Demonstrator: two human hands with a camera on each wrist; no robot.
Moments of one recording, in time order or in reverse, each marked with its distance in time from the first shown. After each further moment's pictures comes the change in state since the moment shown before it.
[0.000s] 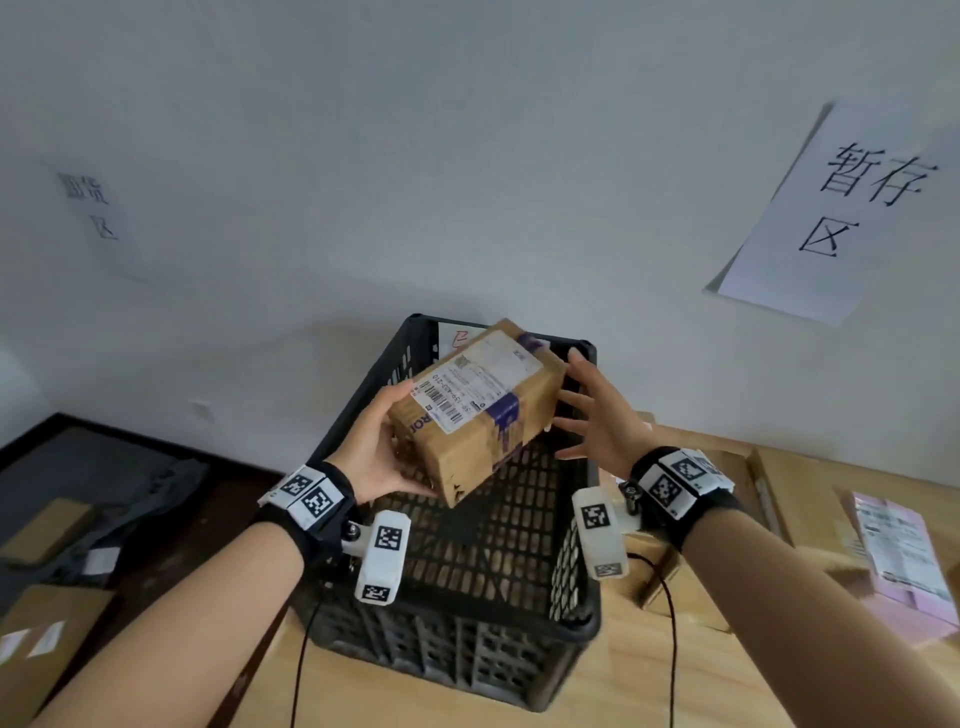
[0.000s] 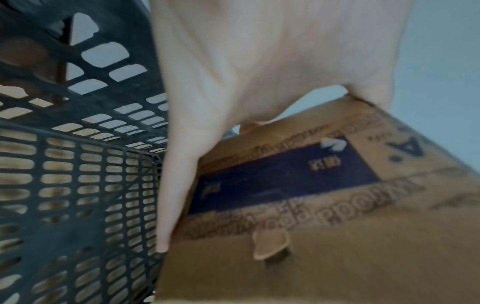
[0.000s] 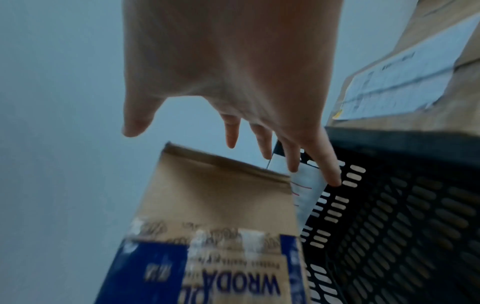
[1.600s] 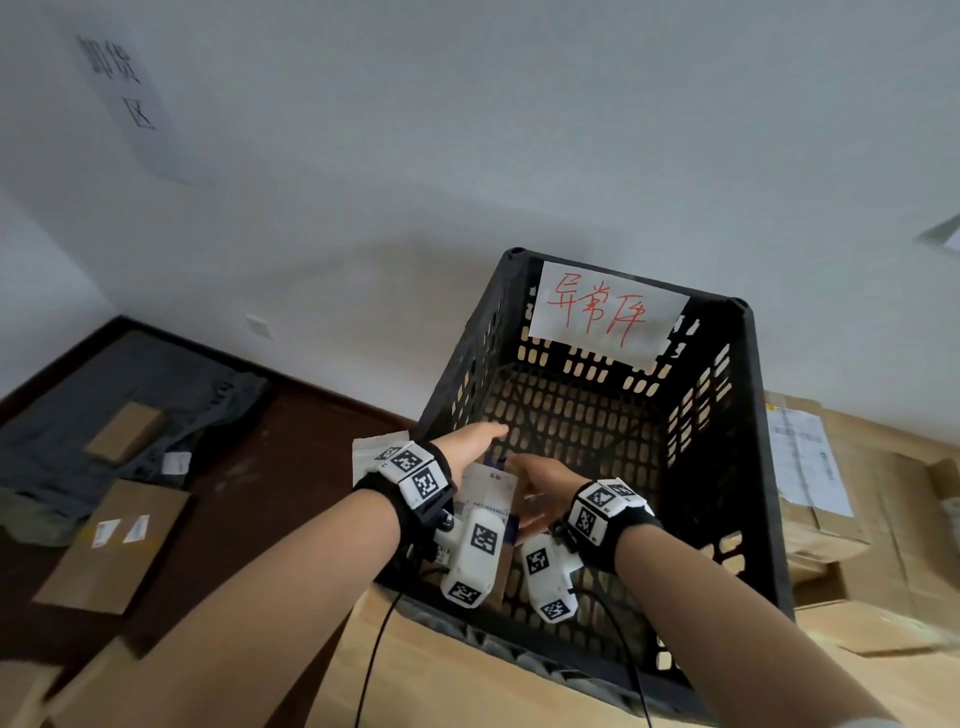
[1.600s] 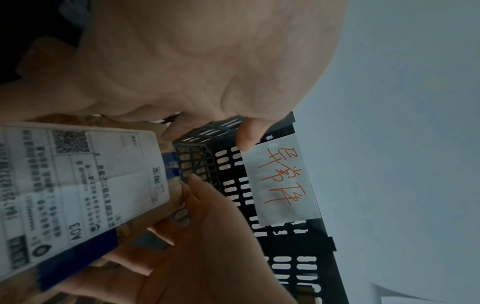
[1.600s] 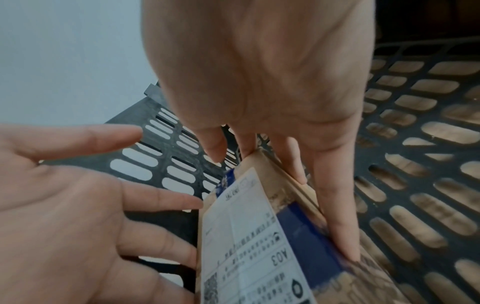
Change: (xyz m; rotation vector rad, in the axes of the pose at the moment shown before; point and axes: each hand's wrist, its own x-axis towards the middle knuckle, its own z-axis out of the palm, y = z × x) left_hand 0.083 0.000 -0.075 0.450 0.297 -0.493; right_hand 0.122 0.136 0.156 -0.270 -0.083 0.630
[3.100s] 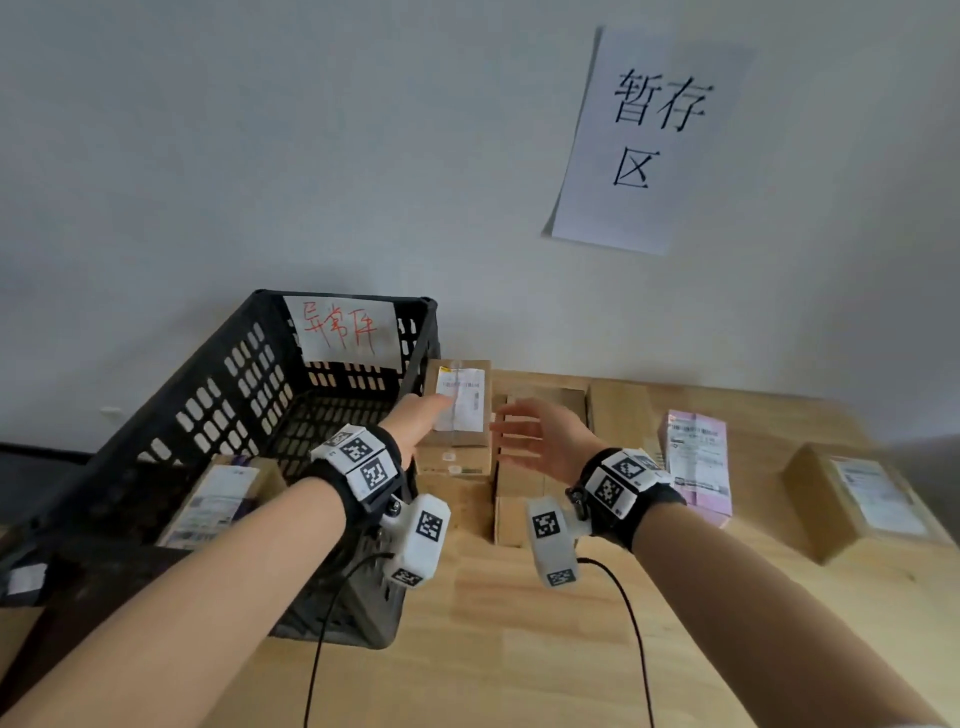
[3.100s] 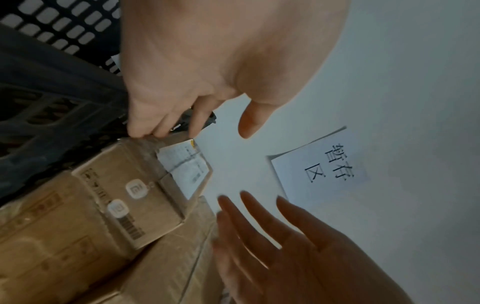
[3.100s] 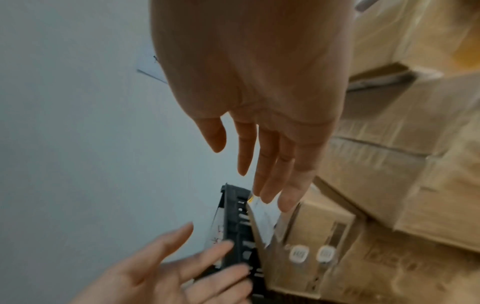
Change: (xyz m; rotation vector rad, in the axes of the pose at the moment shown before) left_hand -0.091 0.000 0.333 0.152 0.106 0.455; right_hand -0.206 0.139 -0.326 0.471 0.066 -0.467
